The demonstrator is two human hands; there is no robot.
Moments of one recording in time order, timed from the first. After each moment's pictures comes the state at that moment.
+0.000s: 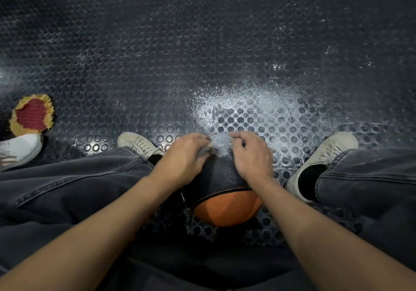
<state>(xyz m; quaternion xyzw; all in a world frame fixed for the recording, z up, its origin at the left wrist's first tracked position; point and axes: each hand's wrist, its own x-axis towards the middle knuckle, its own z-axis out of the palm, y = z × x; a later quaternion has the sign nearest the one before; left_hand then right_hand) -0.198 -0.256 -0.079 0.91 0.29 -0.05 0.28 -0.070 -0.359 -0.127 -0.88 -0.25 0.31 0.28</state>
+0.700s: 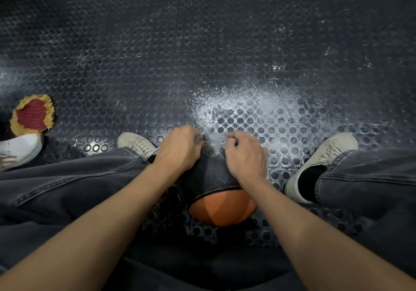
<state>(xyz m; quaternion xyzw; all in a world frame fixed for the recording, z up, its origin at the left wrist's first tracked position) -0.182 -0.244 -0.077 0.88 0.40 -0.08 0.24 -0.080 -0.351 -0.120 -0.89 -0.26 0.29 0.25</state>
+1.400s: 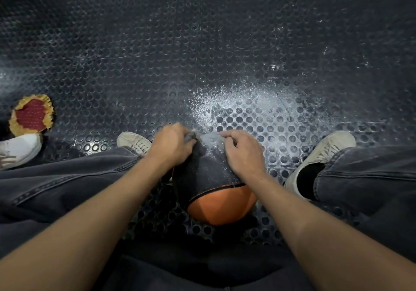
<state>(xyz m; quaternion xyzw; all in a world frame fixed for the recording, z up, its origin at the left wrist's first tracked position) -0.186 -0.232 -0.075 0.84 0.46 -0.12 0.26 -0.074 -0.353 -0.127 -0.85 -0.31 0.32 0.29</state>
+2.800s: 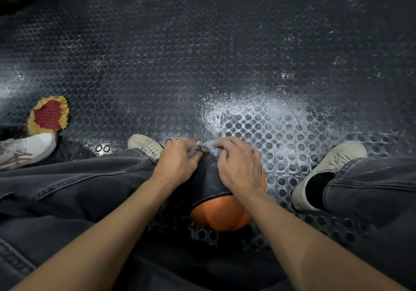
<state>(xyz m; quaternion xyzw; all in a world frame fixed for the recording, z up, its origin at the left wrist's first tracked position) -0.216 -0.250 -0.076 0.85 0.44 -0.02 0.30 -0.106 -0.349 -0.113 -0.85 -0.40 0.25 0.23</state>
